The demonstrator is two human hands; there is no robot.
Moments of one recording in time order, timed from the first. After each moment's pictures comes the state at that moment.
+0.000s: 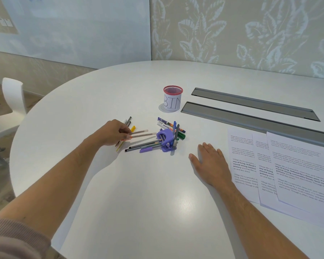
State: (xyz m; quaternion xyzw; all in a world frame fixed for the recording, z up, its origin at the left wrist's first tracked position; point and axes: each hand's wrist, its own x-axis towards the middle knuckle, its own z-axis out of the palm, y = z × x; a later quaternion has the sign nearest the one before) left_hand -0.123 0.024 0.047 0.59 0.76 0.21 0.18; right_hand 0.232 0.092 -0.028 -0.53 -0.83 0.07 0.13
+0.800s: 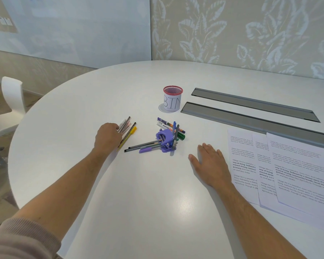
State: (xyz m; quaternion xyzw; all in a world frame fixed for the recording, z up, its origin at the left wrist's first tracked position) left_hand -0.110 0.026 0.018 0.43 0.87 0.25 0.01; right_hand 0.233 0.092 -0.030 -0.53 -0.83 0.08 0.13
